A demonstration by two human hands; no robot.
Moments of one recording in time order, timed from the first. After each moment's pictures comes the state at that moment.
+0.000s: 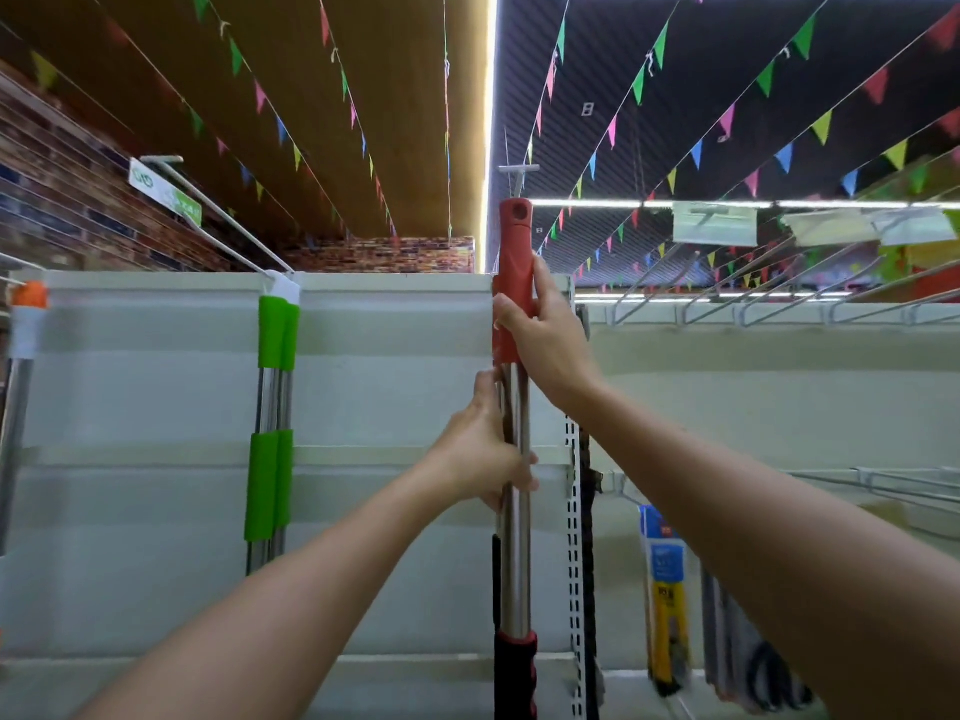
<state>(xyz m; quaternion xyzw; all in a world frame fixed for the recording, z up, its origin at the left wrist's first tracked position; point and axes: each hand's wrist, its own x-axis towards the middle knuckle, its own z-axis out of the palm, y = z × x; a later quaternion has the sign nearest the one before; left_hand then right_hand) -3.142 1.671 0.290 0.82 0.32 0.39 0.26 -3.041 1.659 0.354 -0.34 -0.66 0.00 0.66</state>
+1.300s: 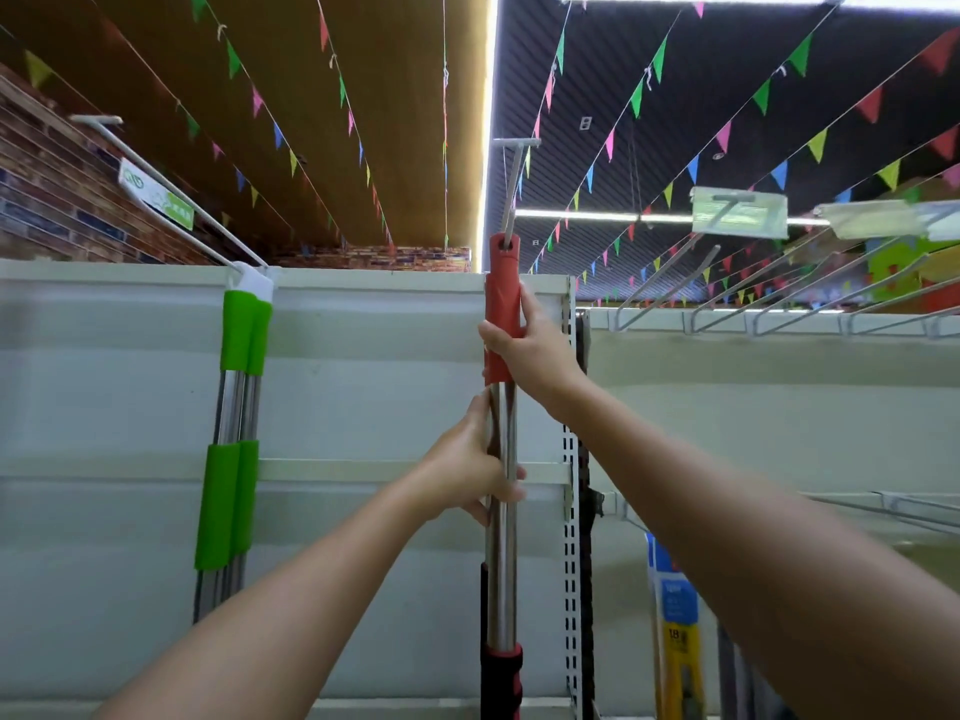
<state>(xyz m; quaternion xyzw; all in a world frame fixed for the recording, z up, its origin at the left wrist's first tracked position) -3.118 1.741 0.287 0.82 0.32 0.37 0.31 -3.012 1.727 0.359 -0.40 -0.67 0.04 0.62</state>
